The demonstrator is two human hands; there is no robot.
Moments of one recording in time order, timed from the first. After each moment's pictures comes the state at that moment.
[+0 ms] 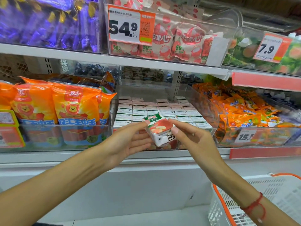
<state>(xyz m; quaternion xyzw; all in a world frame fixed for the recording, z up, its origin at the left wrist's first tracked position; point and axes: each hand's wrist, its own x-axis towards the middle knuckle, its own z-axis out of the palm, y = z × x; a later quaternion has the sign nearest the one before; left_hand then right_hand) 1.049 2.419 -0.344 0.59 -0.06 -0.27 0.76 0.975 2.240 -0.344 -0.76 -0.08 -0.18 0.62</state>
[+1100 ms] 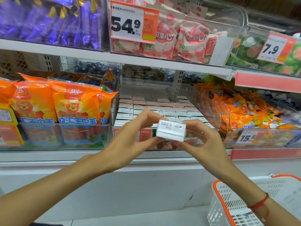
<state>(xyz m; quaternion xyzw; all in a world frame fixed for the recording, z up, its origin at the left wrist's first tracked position) 1.044 2.424 -0.349 0.71 -0.45 0.05 0.54 0.981 2.215 -0.353 -0.84 -0.12 -0.25 0.46</state>
